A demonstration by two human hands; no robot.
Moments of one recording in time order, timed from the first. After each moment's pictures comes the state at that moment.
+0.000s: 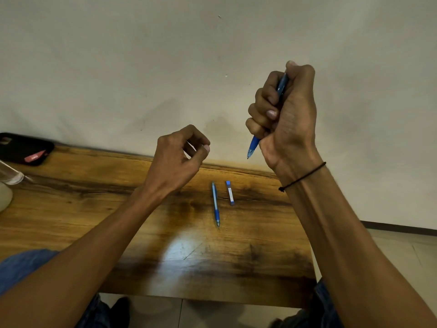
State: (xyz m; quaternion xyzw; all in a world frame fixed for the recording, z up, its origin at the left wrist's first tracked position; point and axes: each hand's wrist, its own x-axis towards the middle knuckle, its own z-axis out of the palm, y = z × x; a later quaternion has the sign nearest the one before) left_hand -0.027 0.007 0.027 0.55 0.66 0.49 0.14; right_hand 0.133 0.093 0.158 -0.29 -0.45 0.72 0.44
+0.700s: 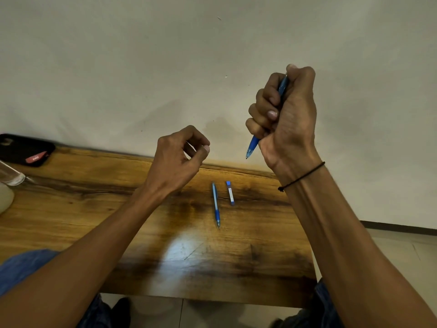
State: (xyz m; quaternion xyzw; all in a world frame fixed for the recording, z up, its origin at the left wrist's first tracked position) left_hand -0.028 0.006 0.028 0.55 0.66 0.49 0.14; right_hand 0.131 0.093 0.157 -0.29 -0.43 0.73 0.45
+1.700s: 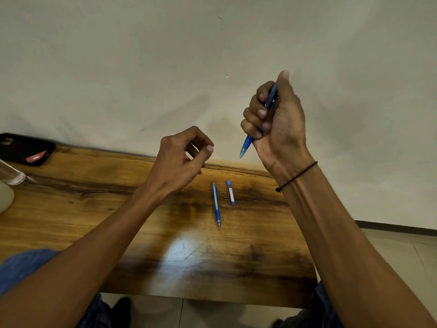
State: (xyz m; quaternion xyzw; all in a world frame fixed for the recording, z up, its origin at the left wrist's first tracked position) left_hand -0.027 0.008 0.025 0.56 0.65 0.49 0.17; right_hand 0.127 0.107 0.131 -0.28 -0.42 0.74 0.44
